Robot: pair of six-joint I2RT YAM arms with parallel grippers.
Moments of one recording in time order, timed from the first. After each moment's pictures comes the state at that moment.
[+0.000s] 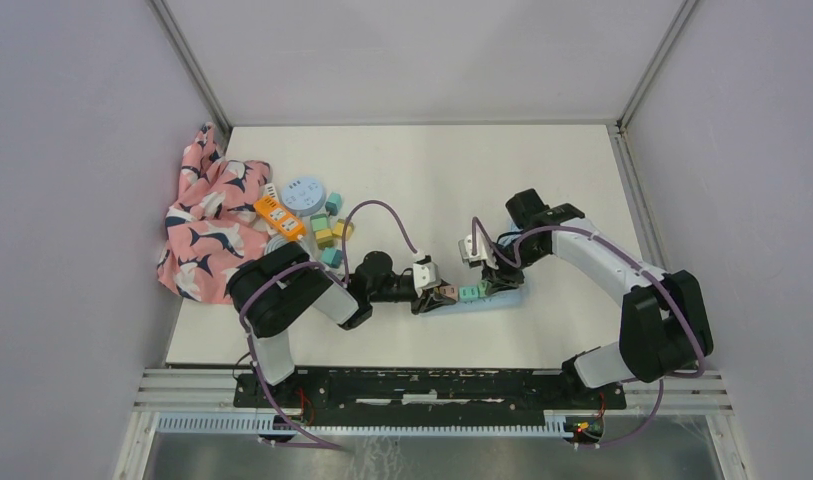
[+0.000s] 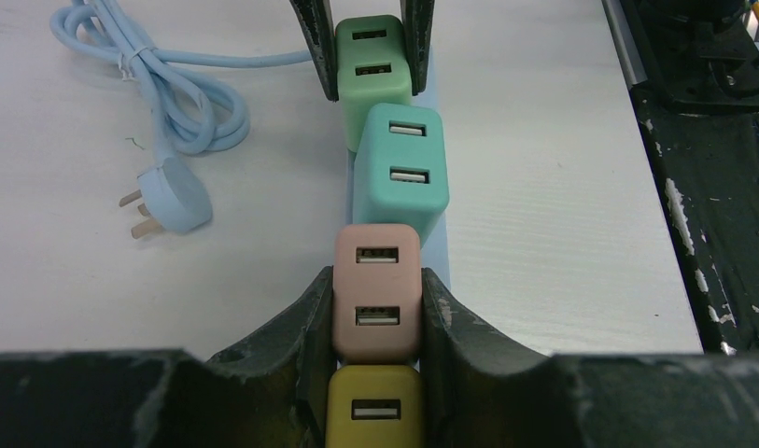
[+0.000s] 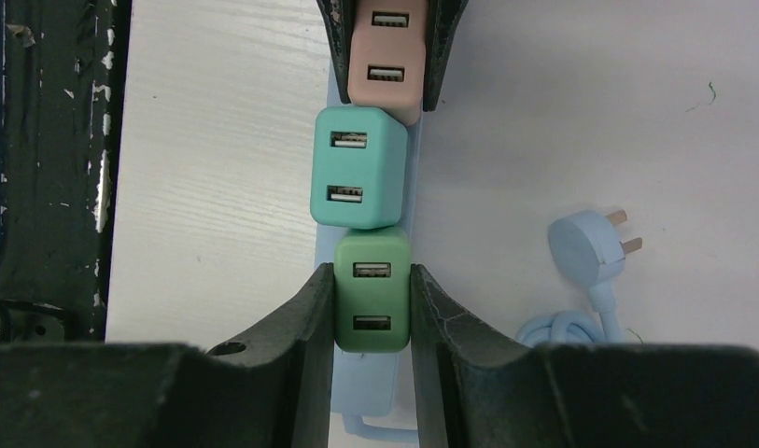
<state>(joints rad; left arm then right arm) -0.83 1.83 0.48 1.15 0.64 0.18 0.37 1.45 0.98 -0.93 -0.74 -1.28</state>
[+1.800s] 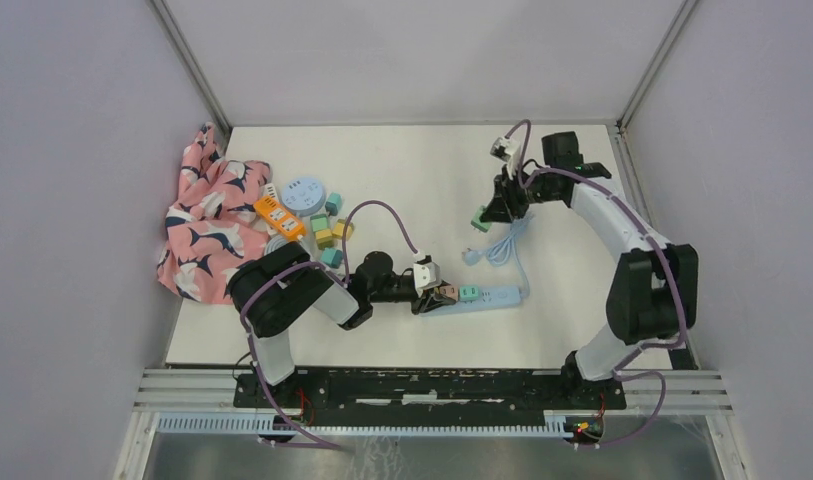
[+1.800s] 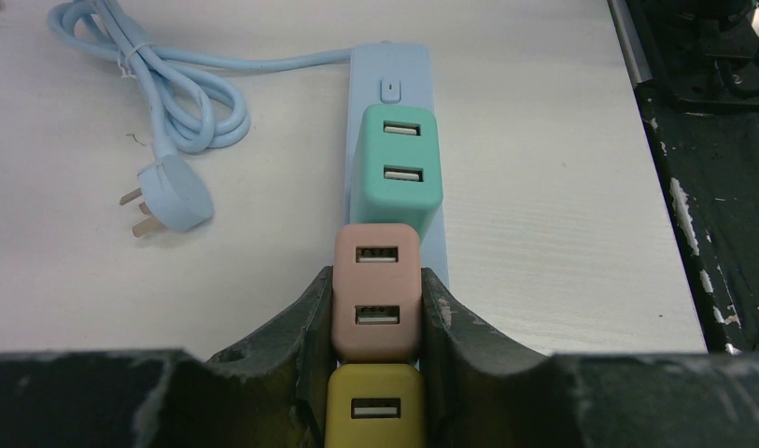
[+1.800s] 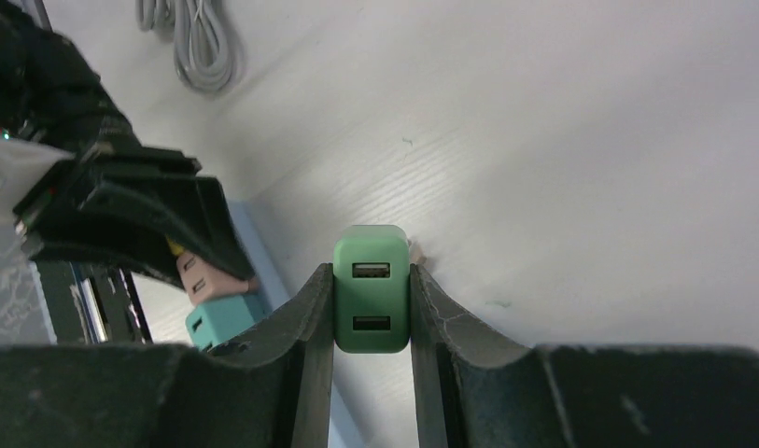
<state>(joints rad) -0.82 1.83 0.49 1.14 0.63 0.18 0.12 1.58 1.25 -0.67 -0.90 -0.52</state>
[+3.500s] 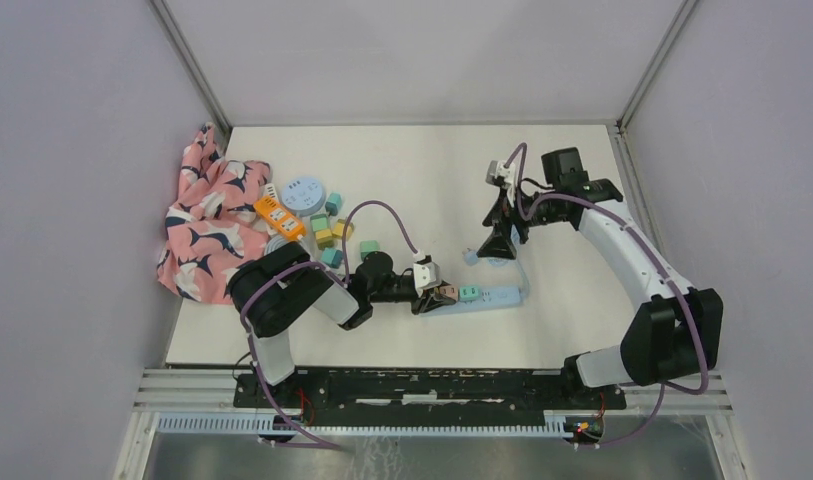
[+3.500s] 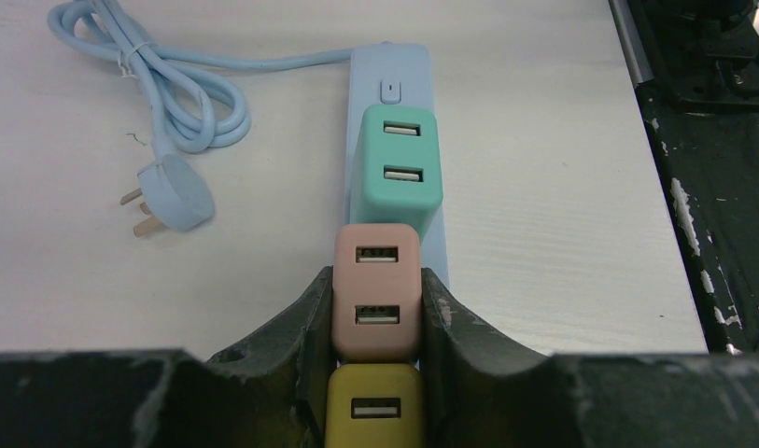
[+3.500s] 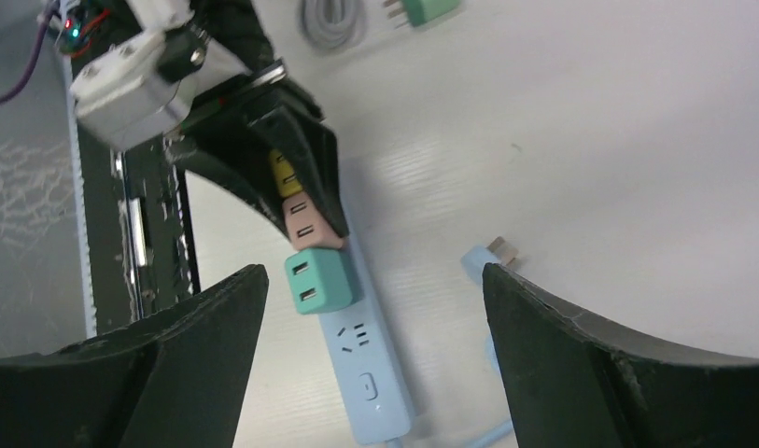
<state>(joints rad) -0.82 1.83 0.49 1.14 0.63 0.18 0.20 1.44 1.24 -0.78 -0.95 -0.62</state>
